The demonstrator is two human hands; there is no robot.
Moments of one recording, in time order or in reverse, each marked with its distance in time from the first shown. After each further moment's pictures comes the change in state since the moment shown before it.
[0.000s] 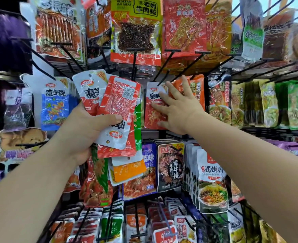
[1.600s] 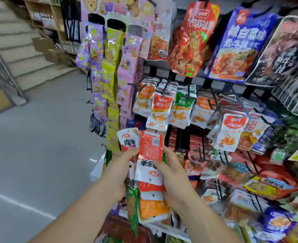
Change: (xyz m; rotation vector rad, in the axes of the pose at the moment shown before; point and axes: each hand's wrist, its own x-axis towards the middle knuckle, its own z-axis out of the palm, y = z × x) left_hand -0.384 -0.113 -0.011 -0.366 0.640 -1.048; right_hand -0.318 -0.361 -0.041 2.647 -1.029 0.525
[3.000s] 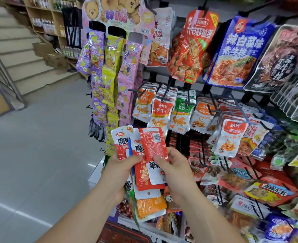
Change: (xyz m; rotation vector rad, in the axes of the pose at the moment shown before) left_hand 0.015 -0.001 -0.011 0.021 -0.029 0.112; right_hand 0.015 -0.021 -0.003 -0.148 0.057 -0.101
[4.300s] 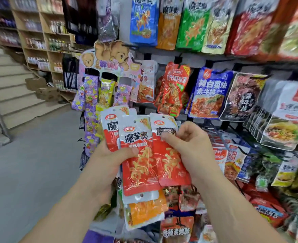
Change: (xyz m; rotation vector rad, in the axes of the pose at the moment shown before) left_hand -0.048 0.120 0.035 0.016 -0.275 0.318; right_hand -0.013 -0.150 -0.001 -0.174 0.142 -0.510
